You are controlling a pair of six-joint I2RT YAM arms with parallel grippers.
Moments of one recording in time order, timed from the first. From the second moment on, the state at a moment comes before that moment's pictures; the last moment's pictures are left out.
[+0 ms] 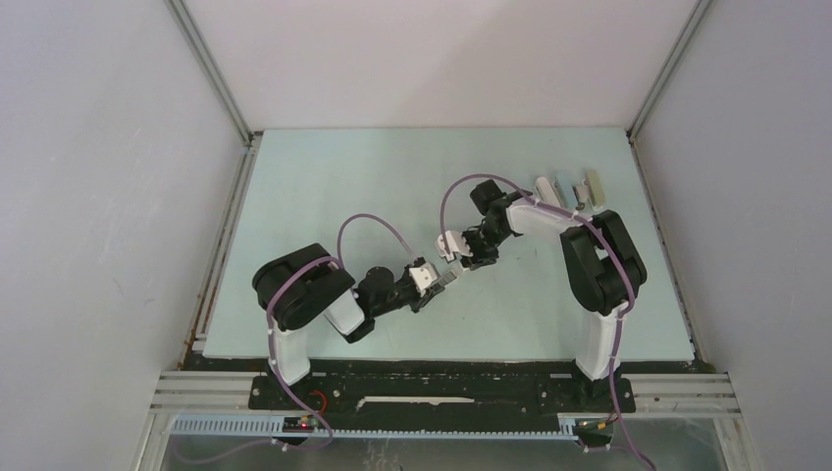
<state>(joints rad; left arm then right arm) -0.80 1.90 0.36 1.29 0.26 0.18 0.49 1.92 1.28 -0.73 -0.53 -1.46</state>
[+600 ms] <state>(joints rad) -0.80 1.90 0.36 1.29 0.26 0.18 0.54 1.93 1.29 -0.74 -0.50 -1.53</state>
